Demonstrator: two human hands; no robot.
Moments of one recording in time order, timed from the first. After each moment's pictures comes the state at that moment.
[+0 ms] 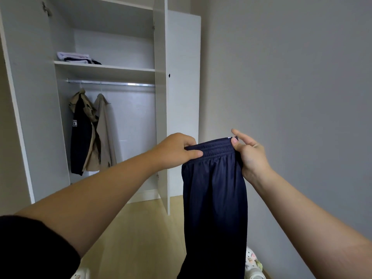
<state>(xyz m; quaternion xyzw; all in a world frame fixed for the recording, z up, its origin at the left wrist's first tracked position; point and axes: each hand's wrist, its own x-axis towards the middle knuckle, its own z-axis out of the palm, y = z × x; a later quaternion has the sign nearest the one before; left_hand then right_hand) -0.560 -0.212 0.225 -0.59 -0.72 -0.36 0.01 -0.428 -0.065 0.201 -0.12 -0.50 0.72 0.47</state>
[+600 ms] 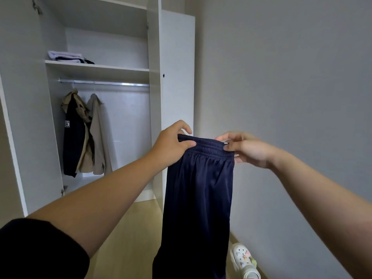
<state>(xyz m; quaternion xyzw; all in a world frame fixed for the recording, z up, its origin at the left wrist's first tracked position) -0.556 -0.195 0.222 -0.52 -0.66 -0.53 0.08 -0.396 -0.050 0.237 -0.12 -0.82 0.52 0.21</state>
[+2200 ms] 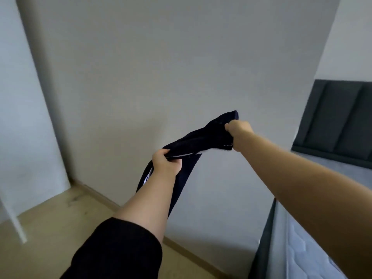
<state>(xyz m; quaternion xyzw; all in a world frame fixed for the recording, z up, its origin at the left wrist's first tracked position) -0.375 0.064 0.156 0.05 -0.17 -0.72 -0.67 -0.212 0.078 0.240 -0.60 -0.42 0.42 0.54</state>
